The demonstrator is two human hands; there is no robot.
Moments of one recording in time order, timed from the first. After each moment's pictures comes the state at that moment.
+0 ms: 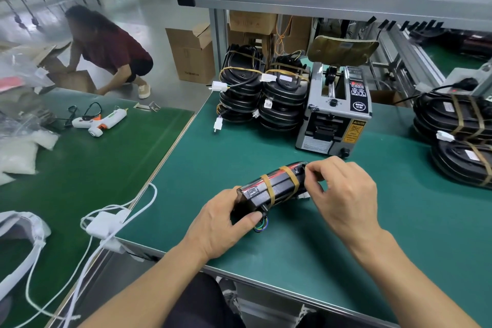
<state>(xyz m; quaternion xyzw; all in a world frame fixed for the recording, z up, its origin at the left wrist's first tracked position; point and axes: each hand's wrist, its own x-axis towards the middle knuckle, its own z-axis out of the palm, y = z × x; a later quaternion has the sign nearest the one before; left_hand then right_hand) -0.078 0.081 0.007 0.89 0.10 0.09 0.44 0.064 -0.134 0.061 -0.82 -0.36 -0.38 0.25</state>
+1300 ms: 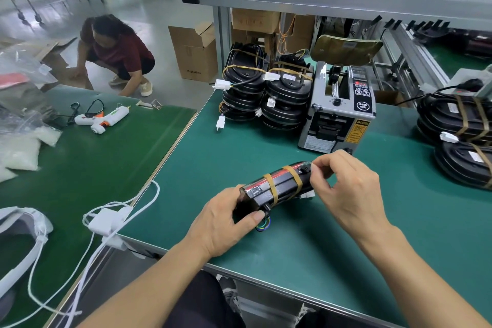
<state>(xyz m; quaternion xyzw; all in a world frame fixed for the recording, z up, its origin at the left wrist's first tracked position) -0.076 0.083 -0.003 0.89 0.08 0.11 0.43 0.067 -0.139 0.073 -0.83 -0.37 -0.28 0.31</state>
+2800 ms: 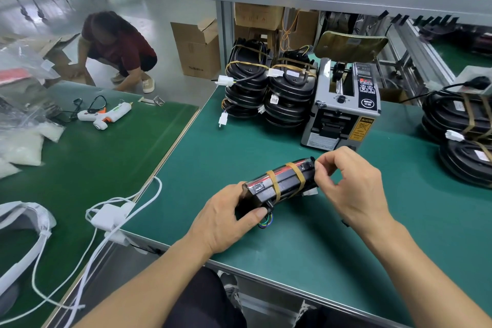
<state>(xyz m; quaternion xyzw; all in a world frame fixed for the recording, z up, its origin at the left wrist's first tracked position) -0.077 0.082 0.003 0.89 0.10 0.08 0.43 0.076 -0.141 0.067 -0.83 -0.38 -0.24 0.34</state>
